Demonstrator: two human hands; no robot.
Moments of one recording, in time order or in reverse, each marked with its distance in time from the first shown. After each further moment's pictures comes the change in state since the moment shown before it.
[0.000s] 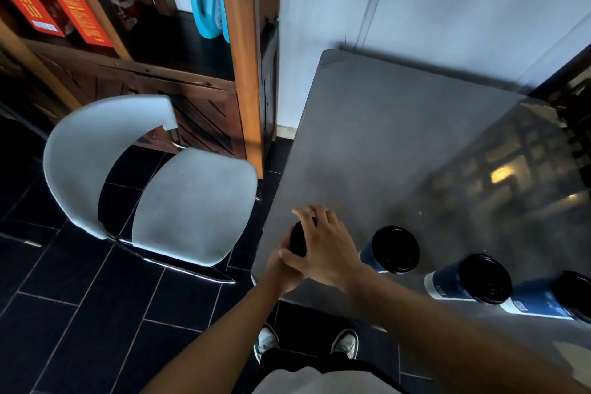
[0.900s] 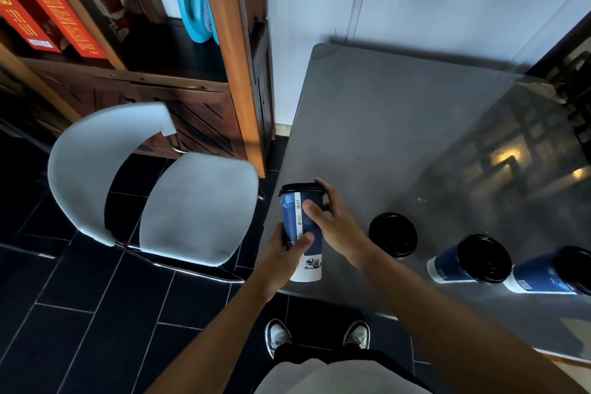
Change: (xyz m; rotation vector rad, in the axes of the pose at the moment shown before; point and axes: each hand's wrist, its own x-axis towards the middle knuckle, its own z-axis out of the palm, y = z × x) left_hand -0.060 0.064 -0.015 -0.049 0.092 -0.024; right_hand 0.009 0.026 -0.009 1.228 -0.022 0.327
